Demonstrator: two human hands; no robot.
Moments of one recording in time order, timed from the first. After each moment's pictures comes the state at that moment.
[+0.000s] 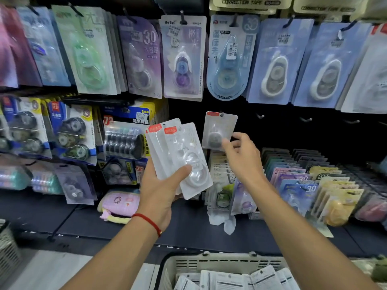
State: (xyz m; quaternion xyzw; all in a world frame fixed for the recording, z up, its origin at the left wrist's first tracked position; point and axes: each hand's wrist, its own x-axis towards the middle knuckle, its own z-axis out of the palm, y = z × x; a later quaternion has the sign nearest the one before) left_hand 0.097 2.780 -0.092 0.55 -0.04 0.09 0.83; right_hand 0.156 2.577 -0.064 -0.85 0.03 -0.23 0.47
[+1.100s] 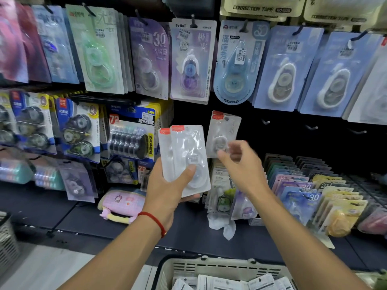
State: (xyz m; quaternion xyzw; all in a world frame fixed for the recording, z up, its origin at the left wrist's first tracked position) left_hand 0.099 2.775 -0.093 0.57 -0.04 0.08 0.82; right_hand 0.147 2.579 -0.071 -0.86 -0.03 -0.22 0.47
